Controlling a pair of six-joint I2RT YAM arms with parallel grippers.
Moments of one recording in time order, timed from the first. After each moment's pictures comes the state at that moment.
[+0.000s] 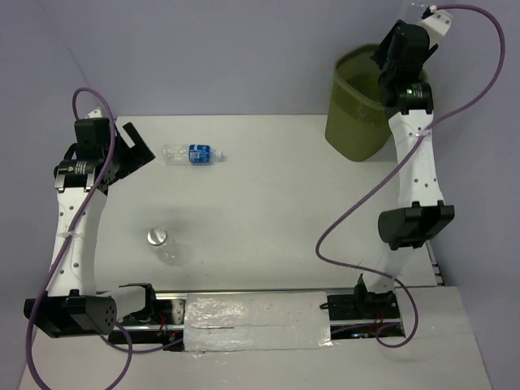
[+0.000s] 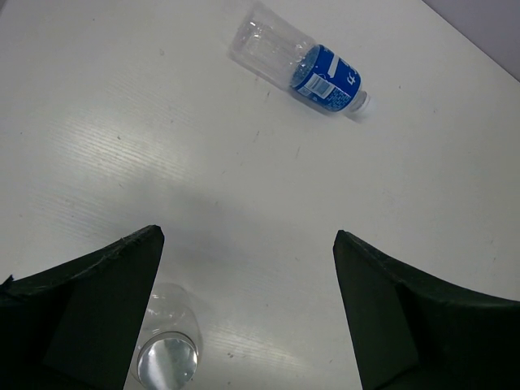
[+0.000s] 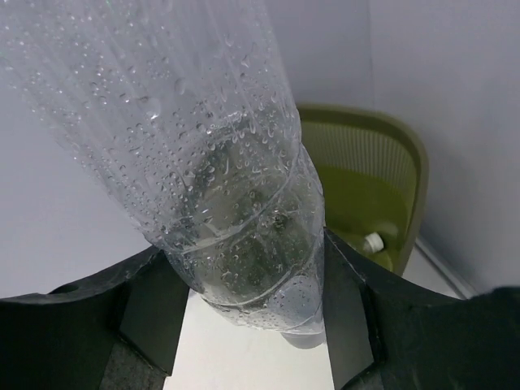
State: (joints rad) left arm 0.07 1.19 1.42 -0.89 -0.04 -0.50; right arm 0.05 1.77 2.19 -0.50 0.49 0.35
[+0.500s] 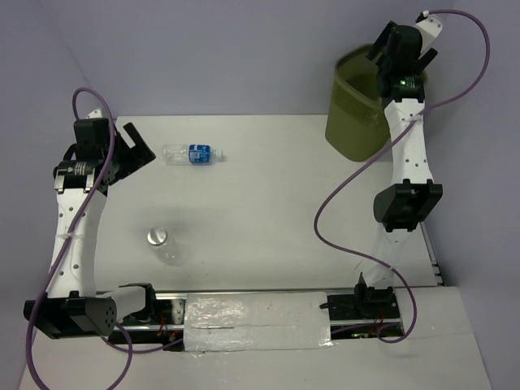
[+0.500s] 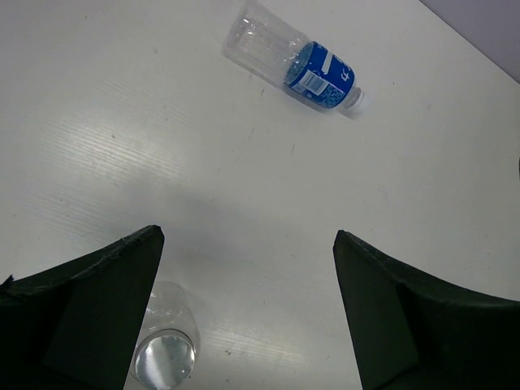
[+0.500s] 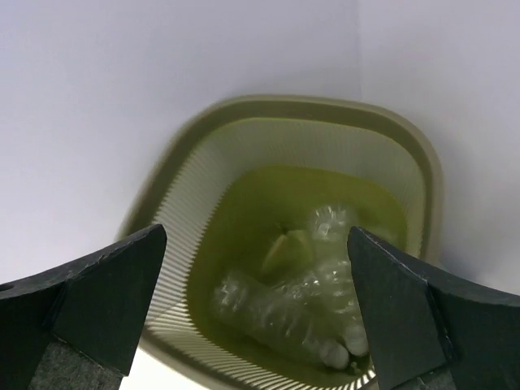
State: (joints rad) left arm 0.07 1.18 1.42 -0.90 -0.02 -0.50; right arm -0.02 2.00 2.34 -0.50 0.50 0.36
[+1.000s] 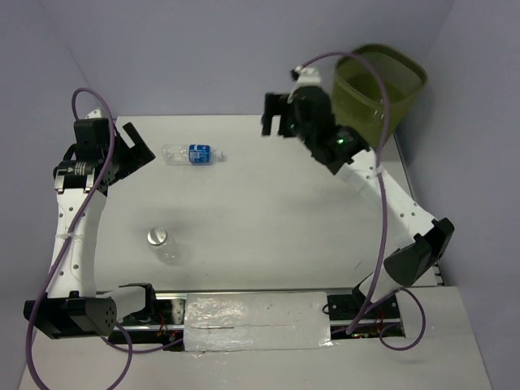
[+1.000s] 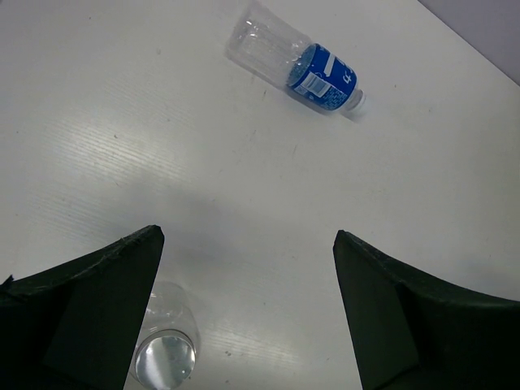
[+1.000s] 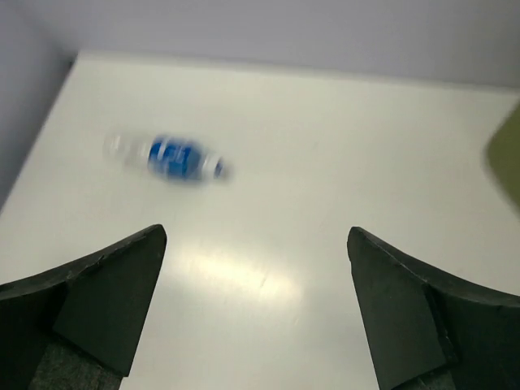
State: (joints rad) left arm 0.07 1.18 1.42 -0.89 -0.03 -0.50; right arm 0.55 1.55 1.79 -0.51 0.30 0.30
